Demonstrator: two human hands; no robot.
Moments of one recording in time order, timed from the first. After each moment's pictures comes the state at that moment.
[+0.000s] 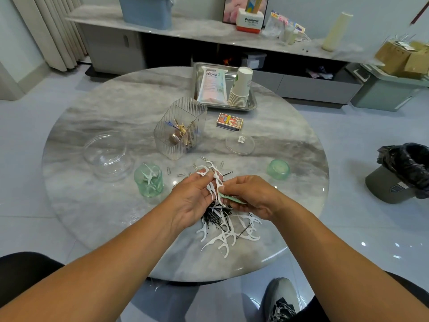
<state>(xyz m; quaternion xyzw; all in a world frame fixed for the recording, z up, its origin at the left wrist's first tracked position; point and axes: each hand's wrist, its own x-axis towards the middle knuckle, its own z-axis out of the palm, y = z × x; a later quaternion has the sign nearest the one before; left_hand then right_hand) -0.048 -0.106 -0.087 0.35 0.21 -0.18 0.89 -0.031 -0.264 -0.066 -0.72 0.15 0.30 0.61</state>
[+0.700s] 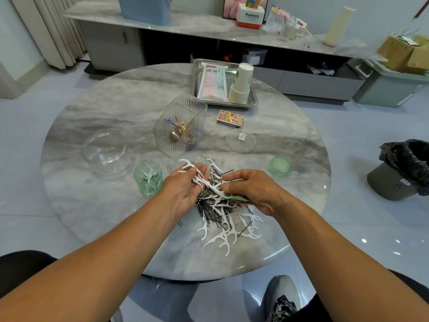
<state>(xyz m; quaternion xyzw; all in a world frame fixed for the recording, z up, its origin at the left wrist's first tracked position) -0.022 -0.095 -0.093 0.32 0.34 -0.07 0.88 -0.022 -0.271 -0.075 -0.73 0.13 0.26 0.62</state>
